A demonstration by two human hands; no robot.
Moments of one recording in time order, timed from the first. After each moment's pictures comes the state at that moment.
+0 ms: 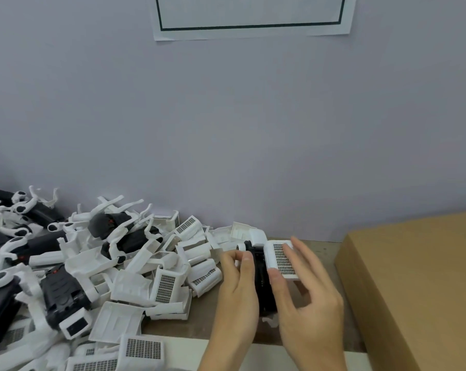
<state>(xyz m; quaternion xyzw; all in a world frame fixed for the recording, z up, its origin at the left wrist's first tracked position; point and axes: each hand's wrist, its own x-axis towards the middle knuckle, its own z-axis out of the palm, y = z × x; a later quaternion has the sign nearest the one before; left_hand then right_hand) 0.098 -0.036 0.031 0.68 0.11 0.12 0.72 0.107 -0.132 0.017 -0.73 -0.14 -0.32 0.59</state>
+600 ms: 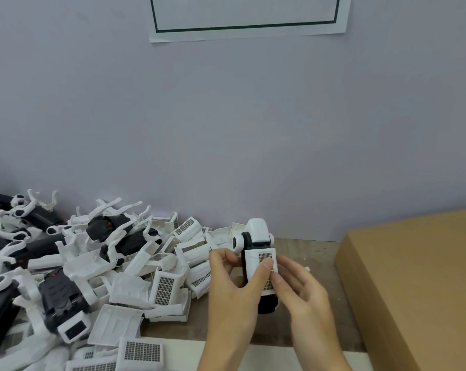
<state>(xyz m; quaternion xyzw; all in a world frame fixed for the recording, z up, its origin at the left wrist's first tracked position) 0.099 -0.035 0.029 0.66 0.08 0.21 0.72 0.118 -0.139 0.008 -0.63 -0.07 -0.03 0.77</state>
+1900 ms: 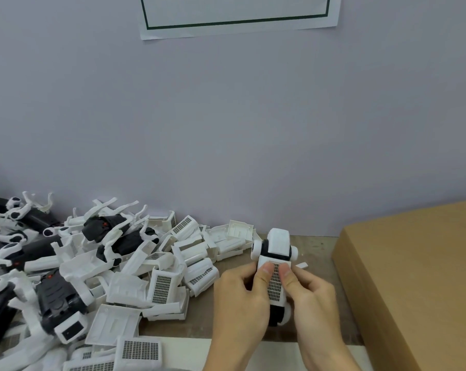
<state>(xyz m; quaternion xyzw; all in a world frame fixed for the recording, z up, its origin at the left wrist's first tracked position) 0.100 -0.041 0.025 0.78 0.03 0.19 0.60 0.117 -0.144 0.011 -0.58 -0.03 -0.02 0.81</state>
